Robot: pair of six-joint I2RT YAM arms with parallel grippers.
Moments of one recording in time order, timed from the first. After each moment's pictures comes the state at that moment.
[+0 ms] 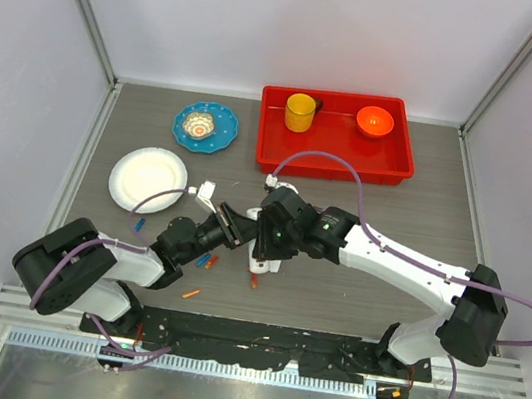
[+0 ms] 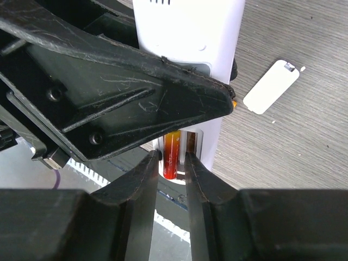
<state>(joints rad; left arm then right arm) -0.77 1.37 0.21 1.19 0.09 -1.19 1.03 1.46 1.20 -0.68 0.02 0.75</state>
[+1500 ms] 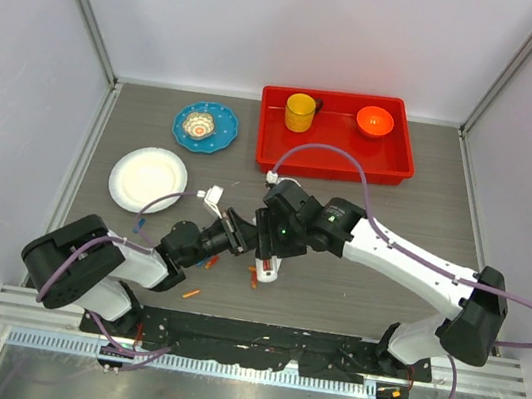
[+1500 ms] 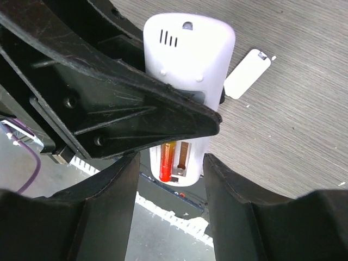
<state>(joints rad) -0.81 1.43 0.21 1.26 0.13 -1.21 1.03 1.46 1.30 -0.85 0.03 0.67</state>
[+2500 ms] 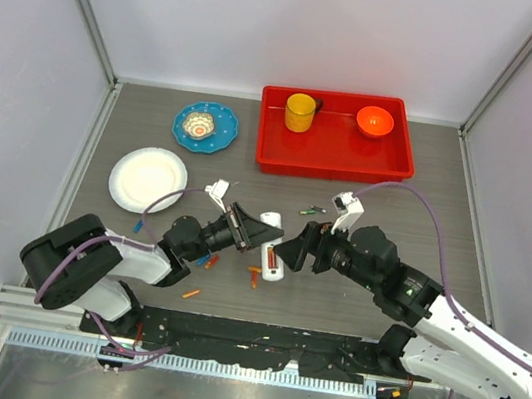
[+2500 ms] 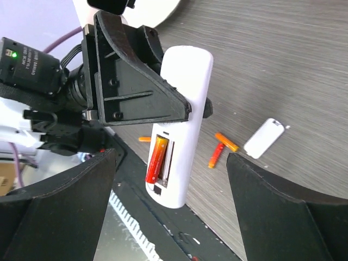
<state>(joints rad) -0.81 1.42 0.26 1.28 0.21 -1.30 0.95 0.80 0.70 -0.26 0.04 0.66</state>
